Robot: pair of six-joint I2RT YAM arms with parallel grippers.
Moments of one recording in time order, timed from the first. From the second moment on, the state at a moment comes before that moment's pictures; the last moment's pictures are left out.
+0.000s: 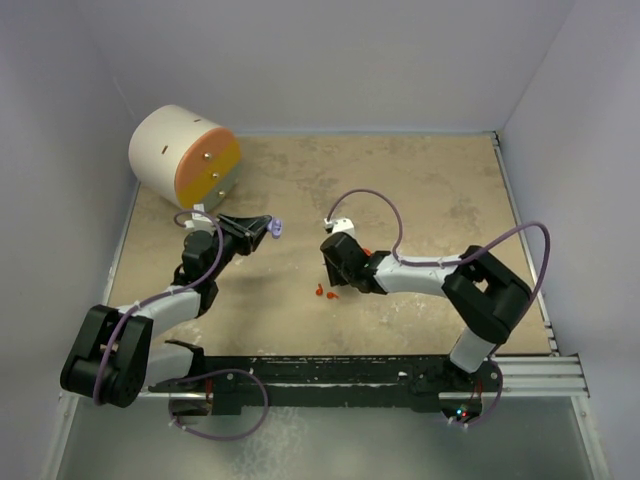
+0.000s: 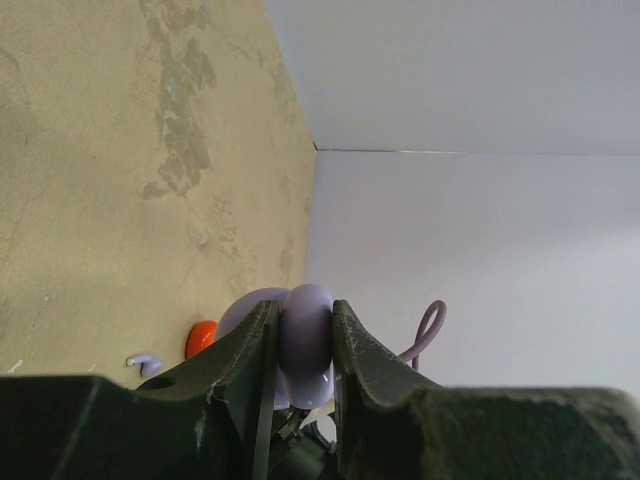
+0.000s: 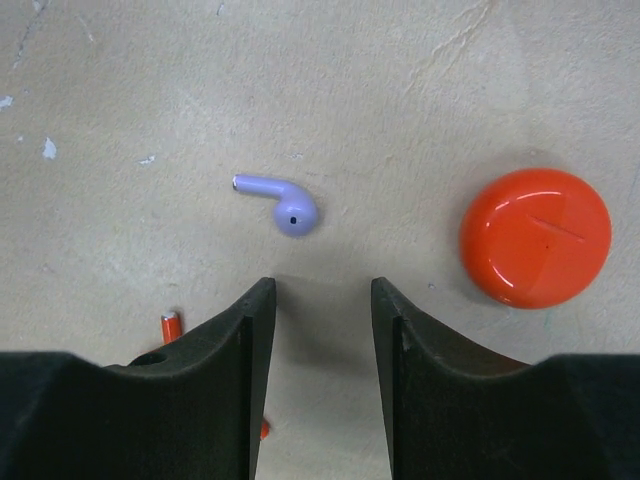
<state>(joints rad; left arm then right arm) -0.26 1.23 0.31 0.80 0.19 -1.45 0.89 1.68 0.86 -0.12 0.37 0.46</state>
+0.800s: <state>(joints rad) -0.25 1.23 0.31 0.80 0.20 -1.45 0.88 1.76 0.93 -0.05 0.38 0.45</state>
